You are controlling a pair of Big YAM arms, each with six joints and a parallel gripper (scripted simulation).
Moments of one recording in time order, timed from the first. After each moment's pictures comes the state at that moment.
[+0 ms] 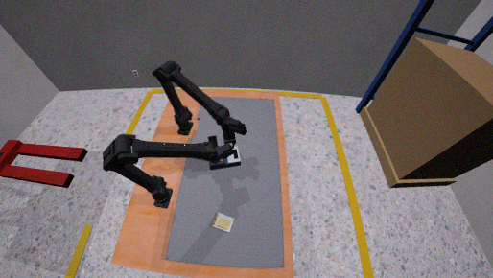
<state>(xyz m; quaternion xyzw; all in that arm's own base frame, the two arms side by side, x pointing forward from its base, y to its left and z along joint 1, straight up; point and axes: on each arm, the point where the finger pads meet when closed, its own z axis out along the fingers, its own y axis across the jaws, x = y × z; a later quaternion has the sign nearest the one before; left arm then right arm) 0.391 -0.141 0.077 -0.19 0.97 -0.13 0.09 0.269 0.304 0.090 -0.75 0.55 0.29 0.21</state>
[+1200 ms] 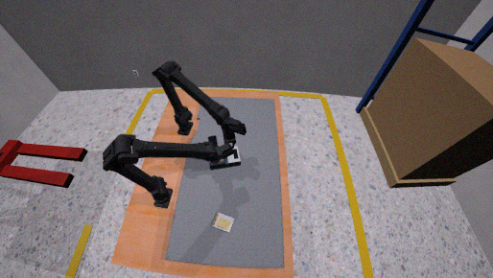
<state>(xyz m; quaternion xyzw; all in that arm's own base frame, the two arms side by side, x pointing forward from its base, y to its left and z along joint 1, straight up) 0.391 -0.141 0.077 -0.19 0.97 -0.13 0.09 0.268 0.305 0.090 -0.75 0.55 0.29 0.21</state>
